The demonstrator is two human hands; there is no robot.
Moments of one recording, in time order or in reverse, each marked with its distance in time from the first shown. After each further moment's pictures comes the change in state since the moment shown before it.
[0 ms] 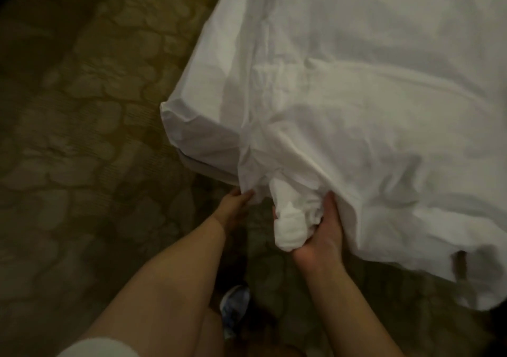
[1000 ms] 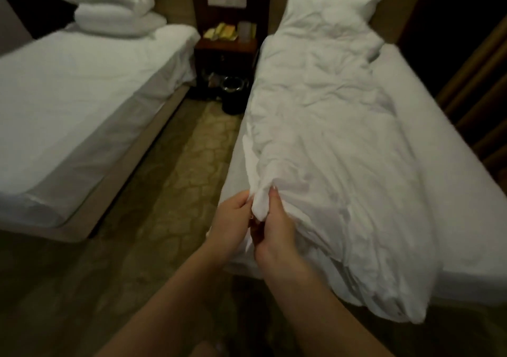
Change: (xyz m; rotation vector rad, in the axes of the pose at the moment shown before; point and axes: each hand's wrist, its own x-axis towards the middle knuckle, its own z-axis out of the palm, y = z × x) left_hand -0.457 0.171 0.165 0.752 0.071 0.876; right_hand -0.291 -0.123 0.151 0.130 -0.257 -0.036
